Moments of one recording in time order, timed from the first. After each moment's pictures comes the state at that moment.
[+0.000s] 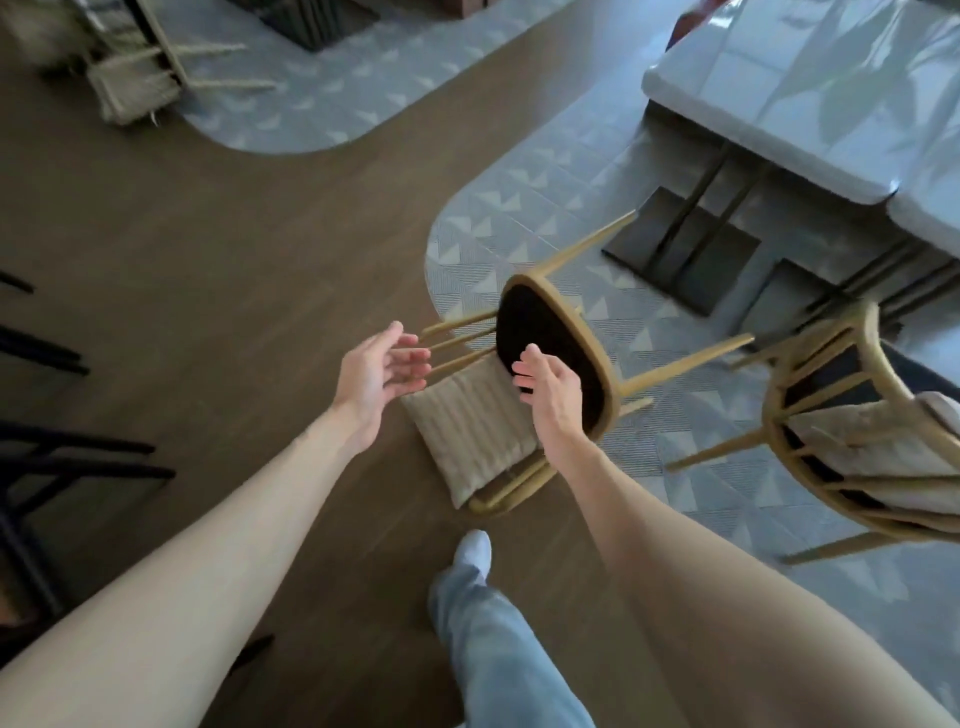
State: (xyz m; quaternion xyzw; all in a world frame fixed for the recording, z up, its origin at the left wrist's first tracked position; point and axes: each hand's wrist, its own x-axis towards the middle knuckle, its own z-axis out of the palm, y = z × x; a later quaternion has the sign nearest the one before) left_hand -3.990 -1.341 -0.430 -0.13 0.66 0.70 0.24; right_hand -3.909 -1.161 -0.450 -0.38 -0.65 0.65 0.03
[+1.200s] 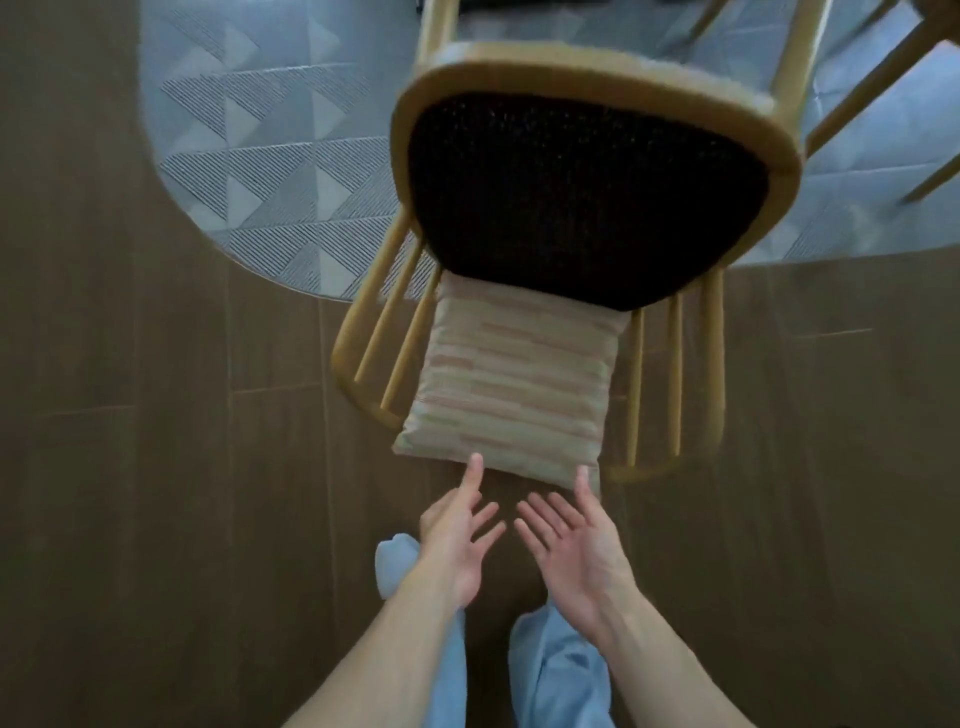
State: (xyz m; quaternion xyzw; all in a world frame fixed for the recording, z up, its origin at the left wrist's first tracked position) left_hand -4.186 -1.358 -0.904 -0.25 0.65 0.41 0.59; right_hand -4.061 -1.326 -0.887 -0.62 0.06 0.75 0.23
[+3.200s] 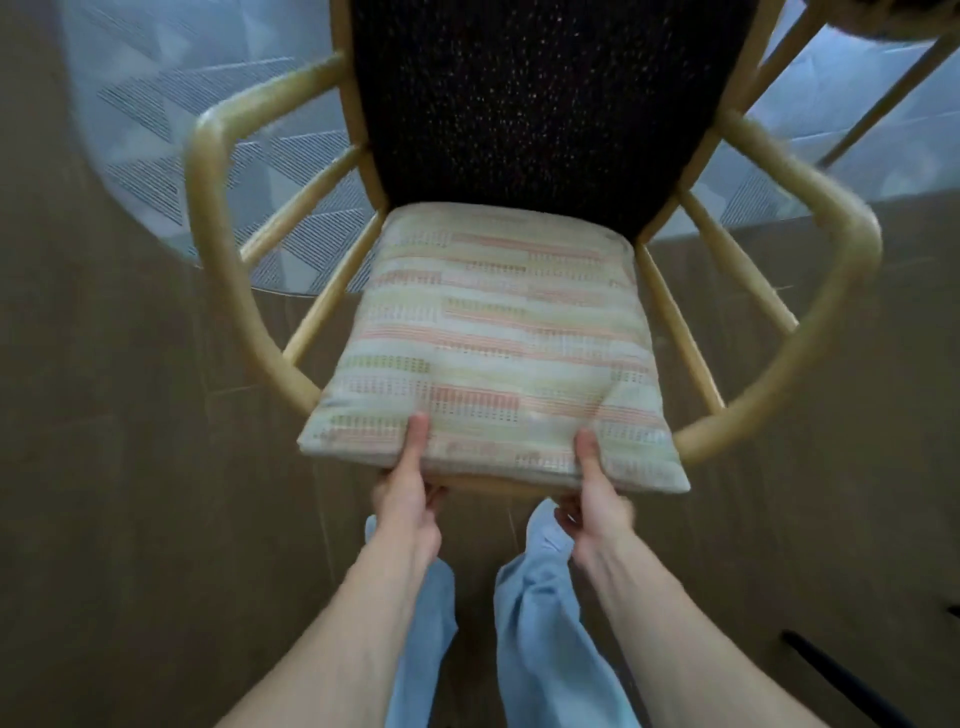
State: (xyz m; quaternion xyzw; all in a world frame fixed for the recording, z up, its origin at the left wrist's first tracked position) left_hand -4.192 -1.360 -0.830 -0.25 0.66 0.48 0.53; right_hand -4.024 -1.327 -0.836 -0.78 0.04 0.58 0.25
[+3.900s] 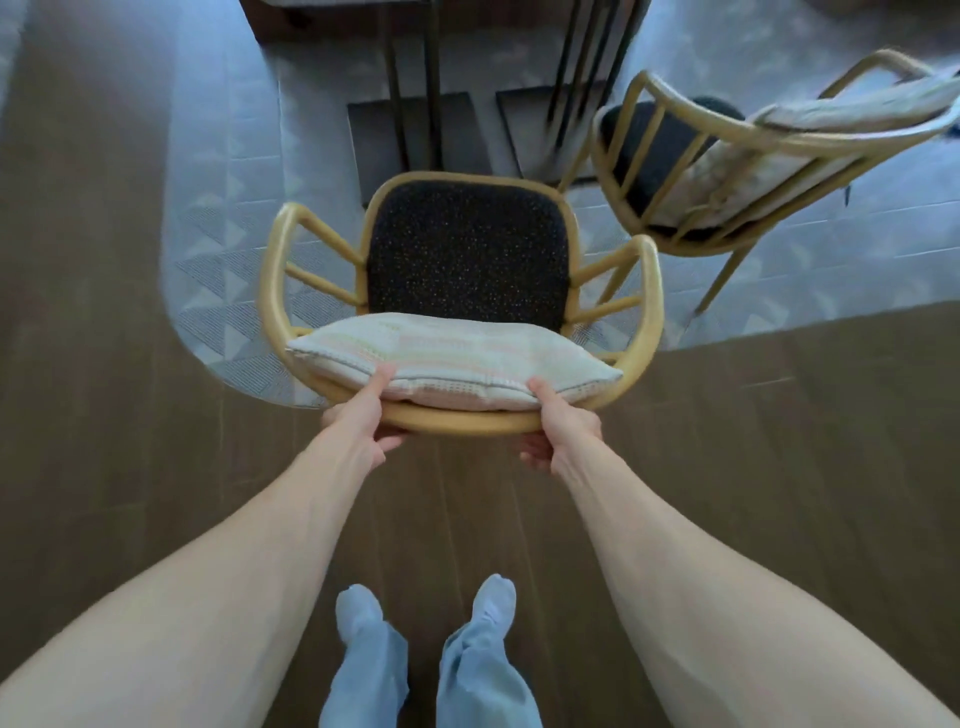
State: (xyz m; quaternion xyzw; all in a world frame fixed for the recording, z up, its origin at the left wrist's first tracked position) left_hand -4.190 -1.195 -0.563 -0.16 0.72 0.45 0.50; right_hand -3.991 -1.141 -0.570 -0.78 -0.15 0.58 0.17
